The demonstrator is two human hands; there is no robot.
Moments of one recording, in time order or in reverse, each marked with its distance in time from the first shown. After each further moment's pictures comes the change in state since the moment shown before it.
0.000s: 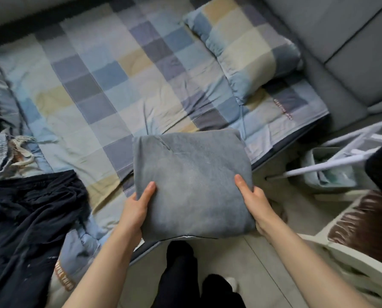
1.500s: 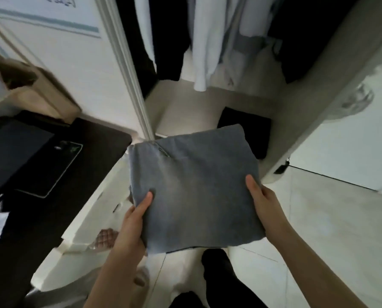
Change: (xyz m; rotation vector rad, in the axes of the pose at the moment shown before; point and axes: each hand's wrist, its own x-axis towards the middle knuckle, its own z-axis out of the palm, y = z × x) left_hand -0.491 -0.280 0.425 1.445 -1.572 -0.217; right_hand -0.529 0.306 -0.270 1.321 1.688 0.160
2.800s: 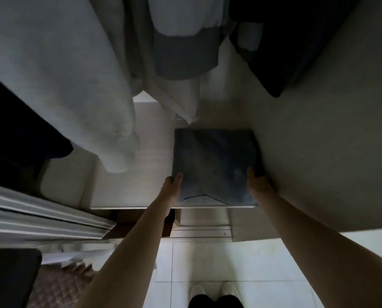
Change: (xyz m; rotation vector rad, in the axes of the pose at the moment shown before) left_hand 0.458 0.010 0.292 0.874 -0.287 -0.100; right_hand 0.434 0.023 -0.059 -0.290 0.543 0.467
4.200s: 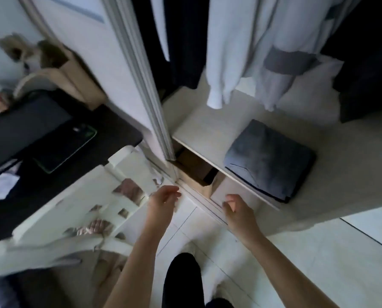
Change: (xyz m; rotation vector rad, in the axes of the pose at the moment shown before) left_hand -0.325 -0.127 0.029 -0.381 0.768 0.163; right_hand -0.211 0.093 -0.065 -0.343 -0.641 -0.938
